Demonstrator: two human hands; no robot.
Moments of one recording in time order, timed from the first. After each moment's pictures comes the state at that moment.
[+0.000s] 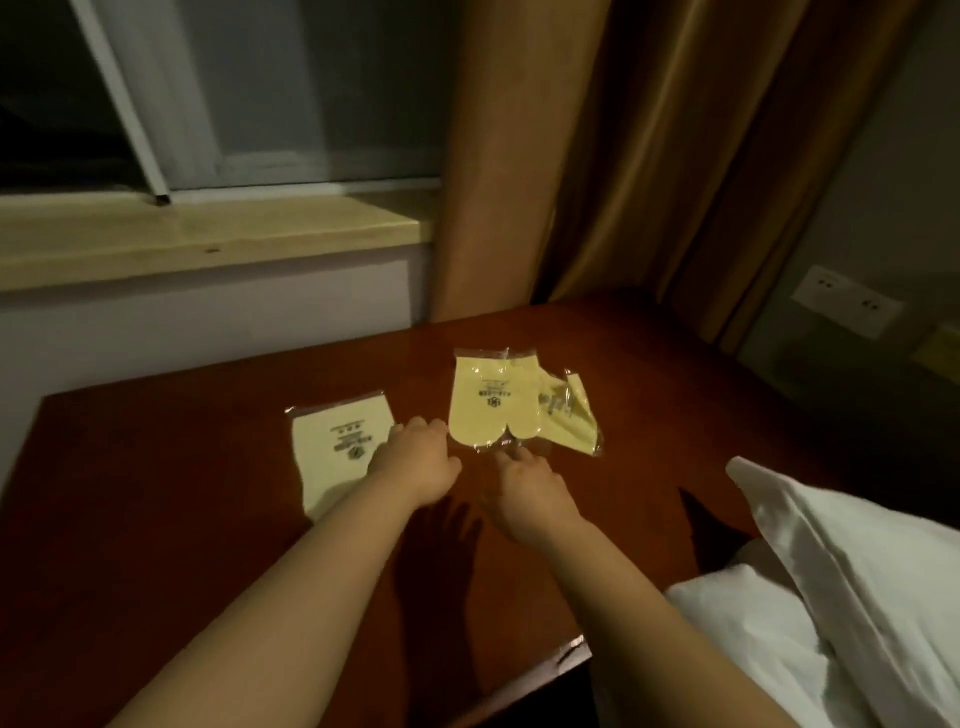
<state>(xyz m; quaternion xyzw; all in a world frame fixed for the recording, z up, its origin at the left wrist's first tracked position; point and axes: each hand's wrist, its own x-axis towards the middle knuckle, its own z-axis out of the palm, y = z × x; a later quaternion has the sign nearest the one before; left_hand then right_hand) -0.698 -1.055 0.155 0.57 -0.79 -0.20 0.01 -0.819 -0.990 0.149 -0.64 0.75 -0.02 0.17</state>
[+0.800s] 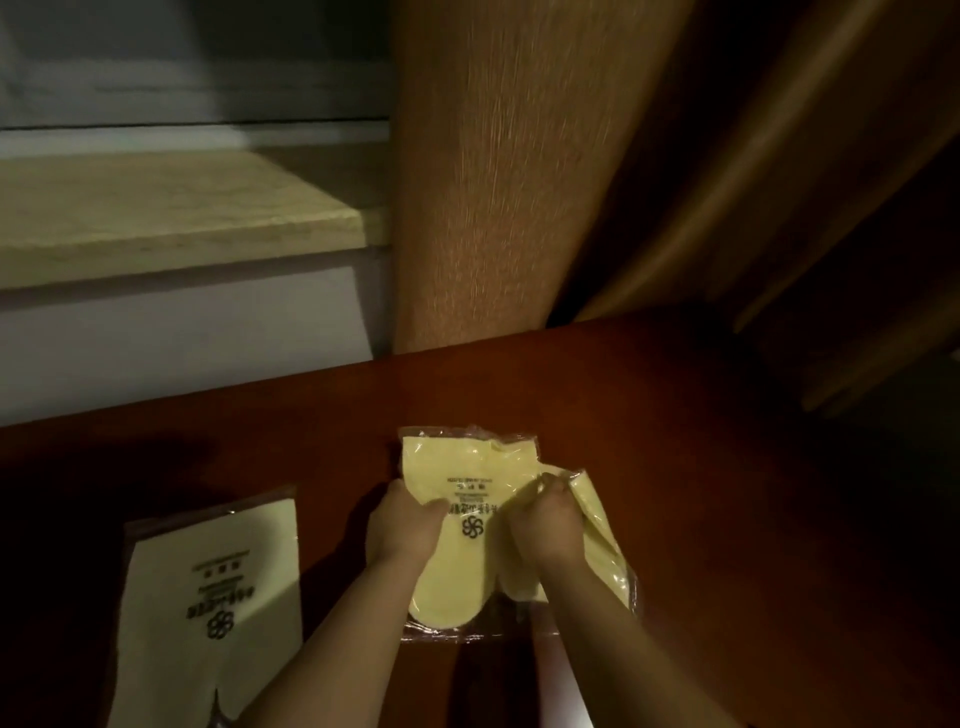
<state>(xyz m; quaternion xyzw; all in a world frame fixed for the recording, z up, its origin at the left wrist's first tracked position) -0.827 -1.257 0.036 0.75 -0.45 -0.44 0.17 -0.960 -1.227 0.036 -0.41 0.84 -0.18 0.30</state>
